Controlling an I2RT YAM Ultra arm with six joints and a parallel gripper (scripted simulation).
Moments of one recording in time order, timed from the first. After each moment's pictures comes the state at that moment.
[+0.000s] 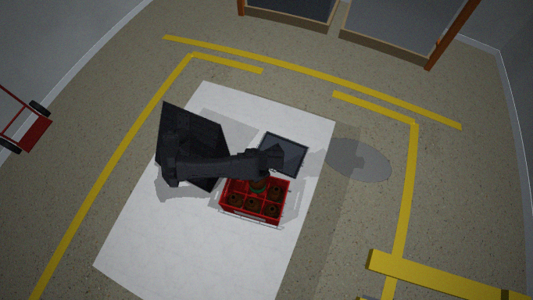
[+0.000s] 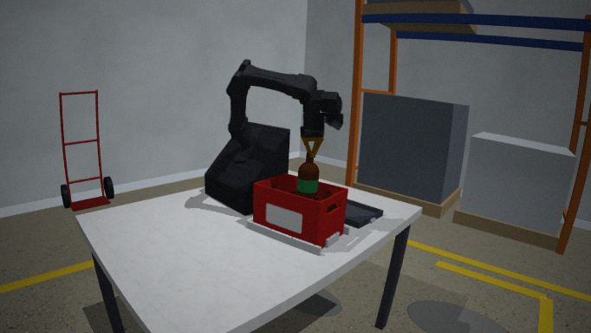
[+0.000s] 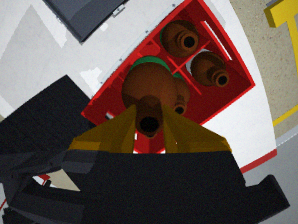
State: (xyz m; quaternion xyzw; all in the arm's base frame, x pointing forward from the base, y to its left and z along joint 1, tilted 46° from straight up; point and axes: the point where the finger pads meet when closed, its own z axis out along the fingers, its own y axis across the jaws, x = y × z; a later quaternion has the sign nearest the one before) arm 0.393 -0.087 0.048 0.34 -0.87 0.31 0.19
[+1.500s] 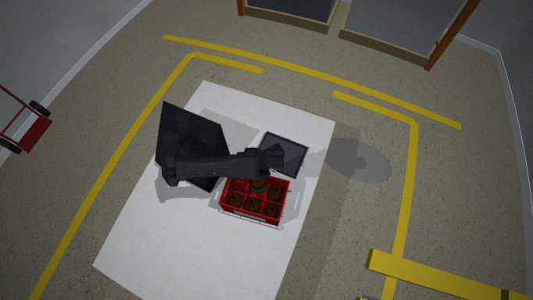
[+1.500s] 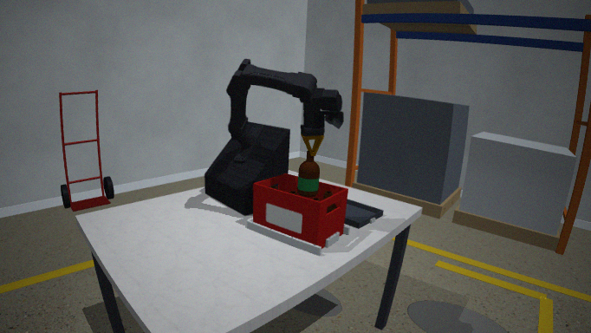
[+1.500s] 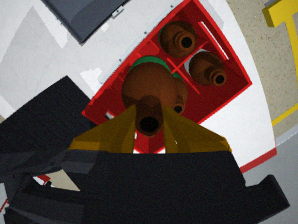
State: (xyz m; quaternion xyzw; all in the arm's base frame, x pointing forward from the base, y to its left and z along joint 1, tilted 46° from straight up) arm 0.395 -0.083 0.052 0.34 -0.87 0.31 0.18
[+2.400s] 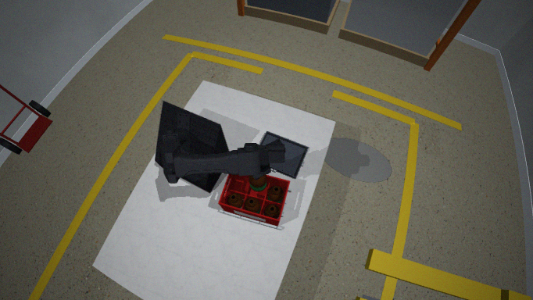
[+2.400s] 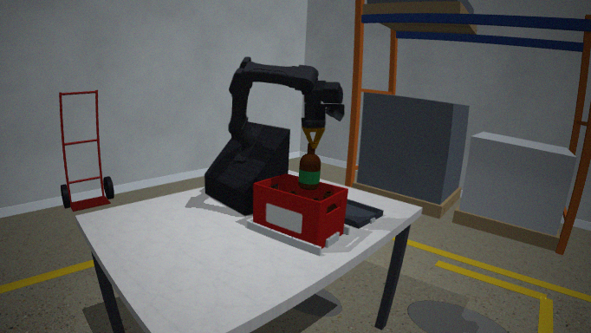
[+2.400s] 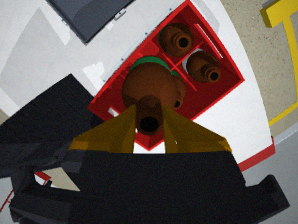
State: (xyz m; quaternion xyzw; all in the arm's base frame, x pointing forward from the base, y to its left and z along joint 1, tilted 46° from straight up) arm 0.400 -0.063 0.068 0.34 -0.87 0.31 0.18
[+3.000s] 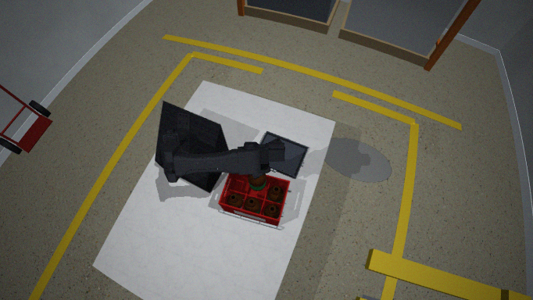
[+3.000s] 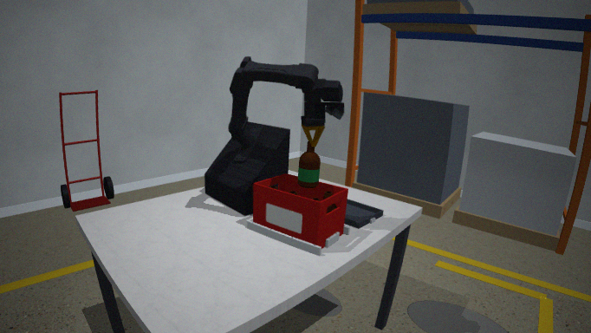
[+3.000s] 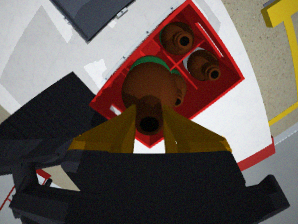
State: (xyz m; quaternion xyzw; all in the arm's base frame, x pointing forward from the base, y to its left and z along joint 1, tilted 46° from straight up) arm 0.398 -0.059 0.072 0.34 -0.87 0.31 0.18
